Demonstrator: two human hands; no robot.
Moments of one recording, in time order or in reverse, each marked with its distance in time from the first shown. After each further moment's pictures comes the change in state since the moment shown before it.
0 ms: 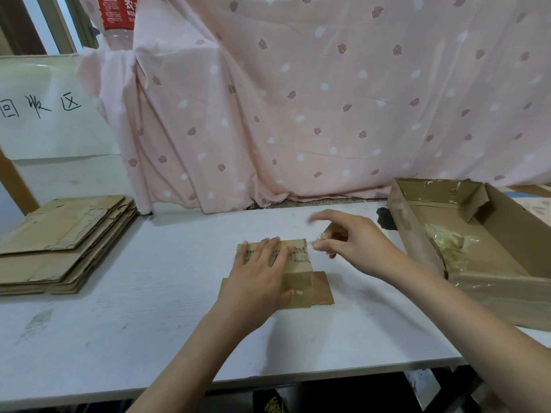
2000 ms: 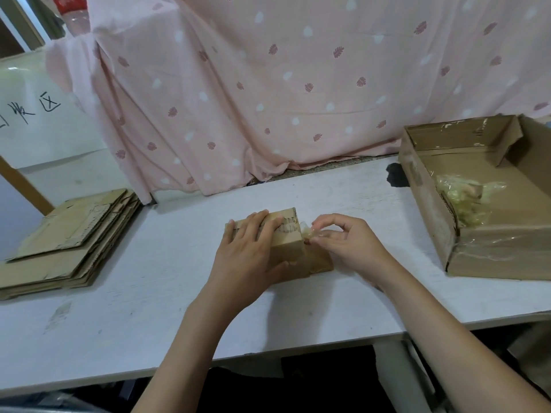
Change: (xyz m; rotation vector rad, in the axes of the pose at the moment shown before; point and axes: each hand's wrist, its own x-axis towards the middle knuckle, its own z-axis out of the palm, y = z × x) left_hand 0.003 0.004 0.001 -0.019 0.026 -0.071; right_hand -0.020 0.076 0.051 0.721 0.100 0.223
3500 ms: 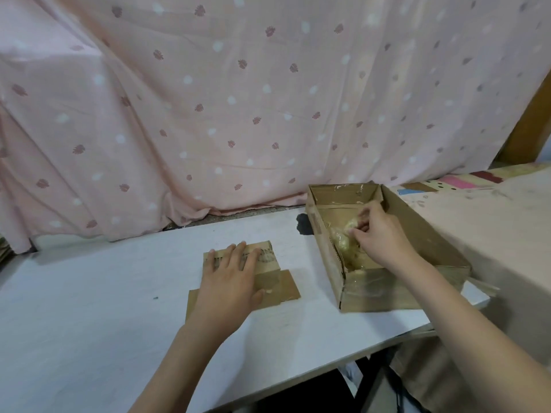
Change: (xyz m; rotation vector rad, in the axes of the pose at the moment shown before) left_hand 0.063 0.082 0.016 -0.051 0.020 0.094; right_hand -0.030 -0.111 -0.156 -1.098 0.610 0.024
